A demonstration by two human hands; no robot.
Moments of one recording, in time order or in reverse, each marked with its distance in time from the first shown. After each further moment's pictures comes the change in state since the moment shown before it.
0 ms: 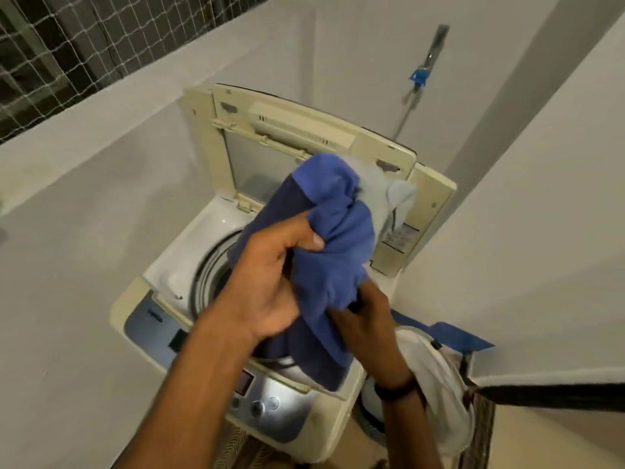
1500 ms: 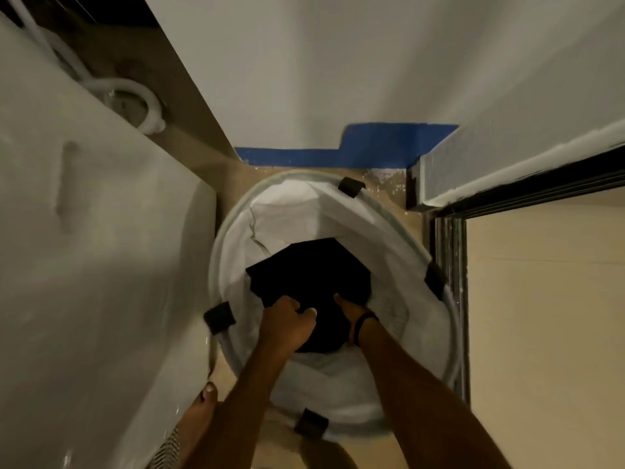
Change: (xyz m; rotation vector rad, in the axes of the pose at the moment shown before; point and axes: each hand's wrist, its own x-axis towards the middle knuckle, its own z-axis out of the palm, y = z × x) left_hand 0.208 -0.808 -0.252 1.301 0.158 -1.049; right_hand -0.050 0.887 -0.133 0.688 0.345 1.645
